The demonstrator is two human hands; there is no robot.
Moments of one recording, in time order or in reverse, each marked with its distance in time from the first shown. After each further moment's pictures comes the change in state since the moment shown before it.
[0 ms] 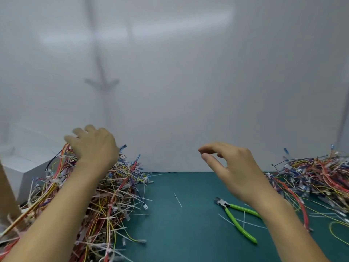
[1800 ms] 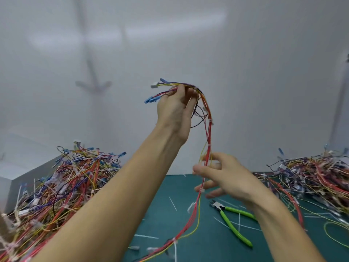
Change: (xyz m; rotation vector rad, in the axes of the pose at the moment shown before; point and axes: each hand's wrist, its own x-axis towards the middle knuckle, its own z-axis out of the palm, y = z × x) left_hand -0.050 0.138 -0.133 -2.659 -0.573 0.020; right_hand 0.003 -0.001 -0.001 0.626 -0.255 0.648
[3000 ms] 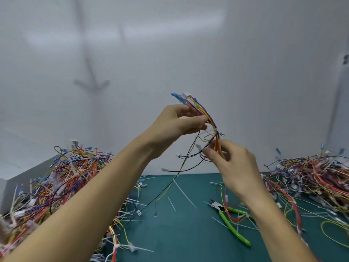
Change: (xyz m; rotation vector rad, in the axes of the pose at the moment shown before) left_hand -0.007 0.010 -0.045 0.846 -0.501 -0.016; right_hand 0.005 0.003 -0.004 -0.271 0.444 -0.429
